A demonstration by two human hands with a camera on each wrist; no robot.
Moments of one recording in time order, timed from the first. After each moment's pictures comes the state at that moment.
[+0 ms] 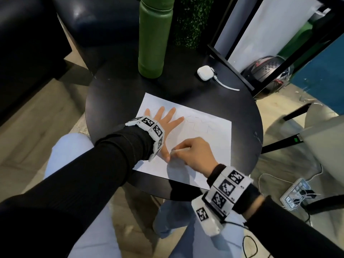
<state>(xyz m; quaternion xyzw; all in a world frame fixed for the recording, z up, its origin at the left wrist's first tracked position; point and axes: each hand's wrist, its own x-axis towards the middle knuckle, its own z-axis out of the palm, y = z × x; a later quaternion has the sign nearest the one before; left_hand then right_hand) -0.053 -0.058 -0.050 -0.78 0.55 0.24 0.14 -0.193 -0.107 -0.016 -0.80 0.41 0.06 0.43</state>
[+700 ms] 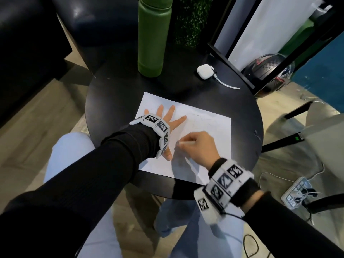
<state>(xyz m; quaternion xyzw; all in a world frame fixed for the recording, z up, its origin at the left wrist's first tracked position) -0.061 -0.061 -0.044 -0.79 0.54 0.26 0.15 -0.195 -0.120 -0.019 -0.82 0.41 0.01 0.40</state>
